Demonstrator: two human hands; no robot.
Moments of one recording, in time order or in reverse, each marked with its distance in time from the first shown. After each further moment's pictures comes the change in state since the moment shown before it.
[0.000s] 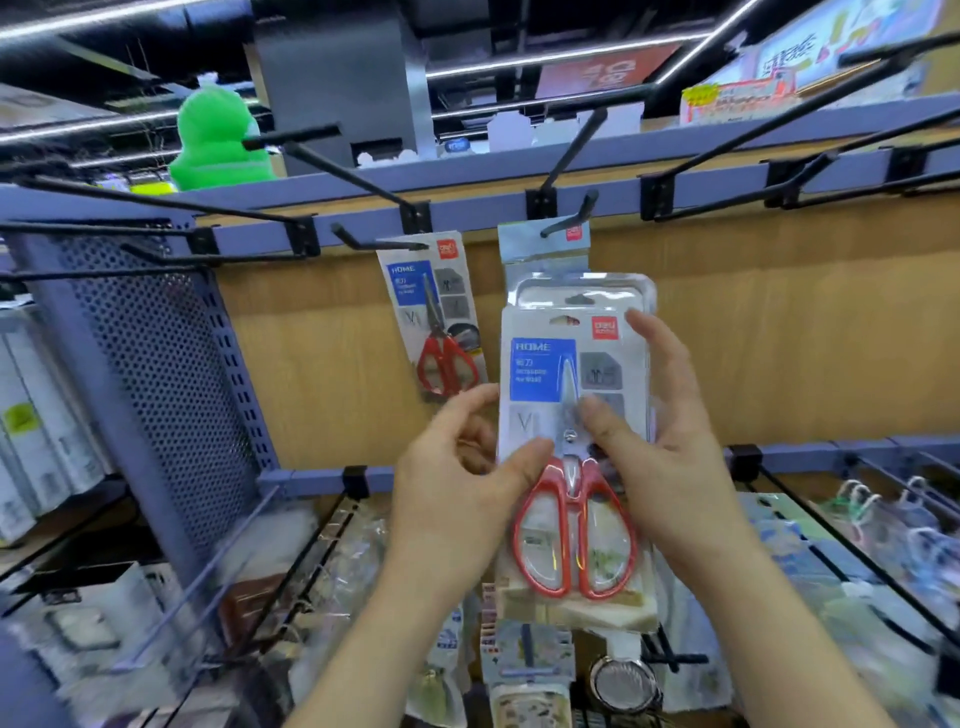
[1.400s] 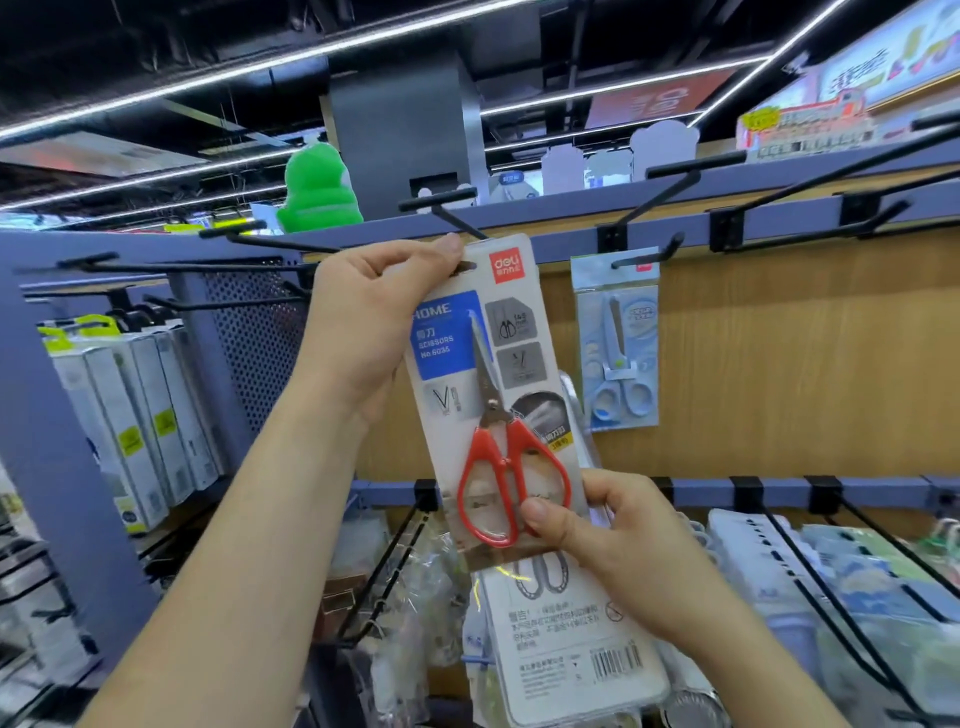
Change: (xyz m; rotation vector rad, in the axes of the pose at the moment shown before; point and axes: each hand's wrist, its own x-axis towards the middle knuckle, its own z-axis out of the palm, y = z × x) left_hand 0.066 0.088 -0.097 -0.307 0.107 0.116; right_hand -0.028 -0.020 0.054 -0.004 -0.419 0.263
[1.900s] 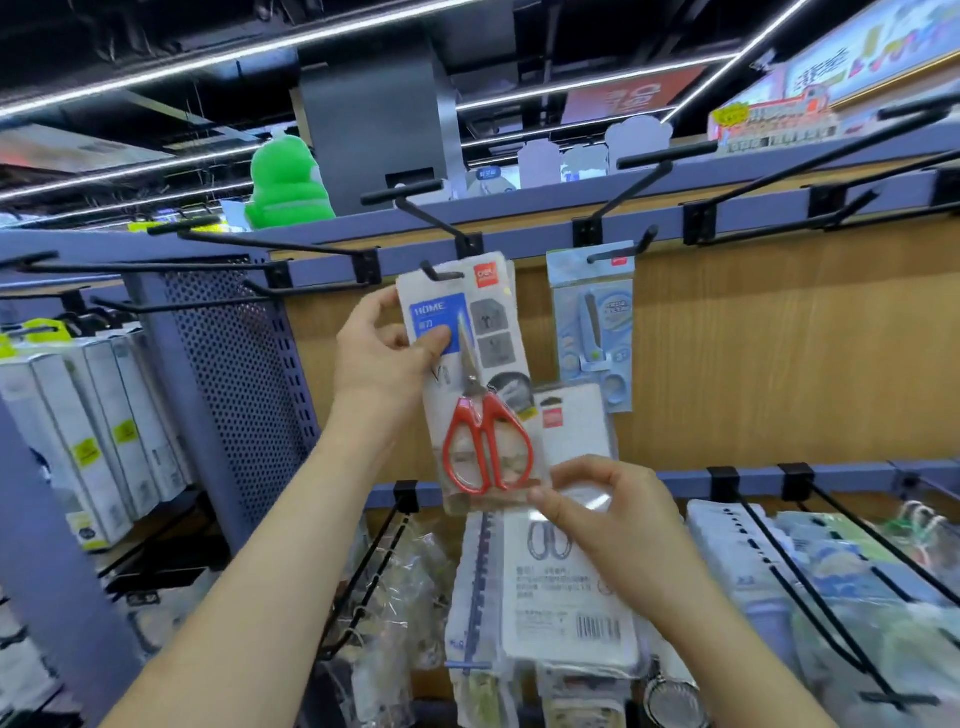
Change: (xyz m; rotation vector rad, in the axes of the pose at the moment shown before) left_hand 0.017 -0.078 -0.006 0.272 0.121 -0.072; right_hand 0.006 0.020 -0.009 -0.240 0.268 0.137
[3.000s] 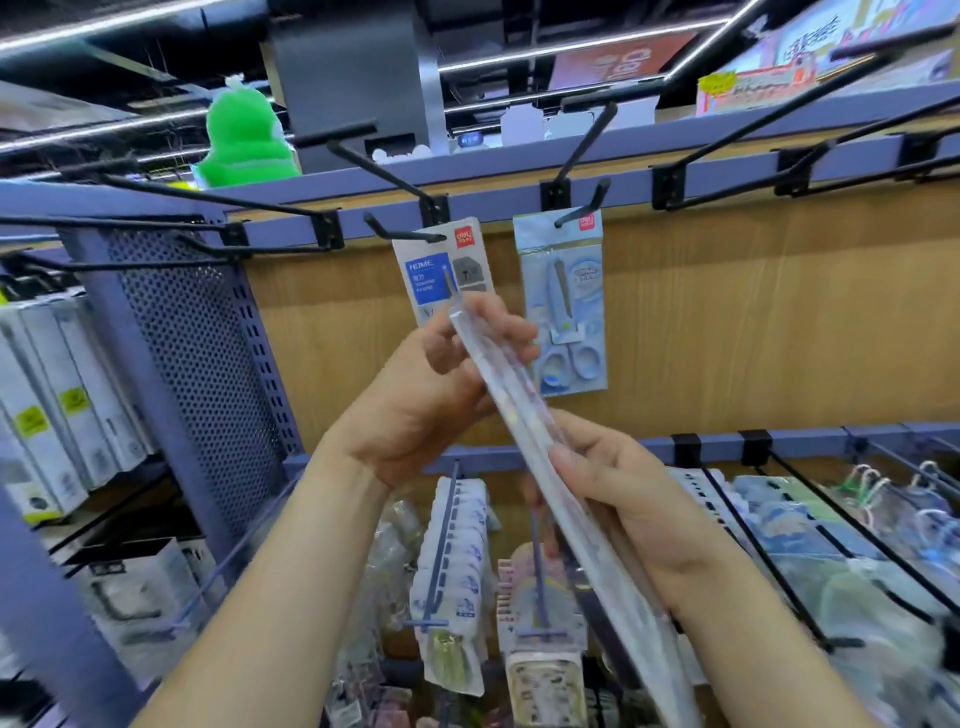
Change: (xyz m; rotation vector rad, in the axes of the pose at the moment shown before) left_hand -0.045 -0.005 0.030 -0.594 -0.848 -0.028; right_hand -0.007 0.007 -0.031 0.801 -0.544 0.025
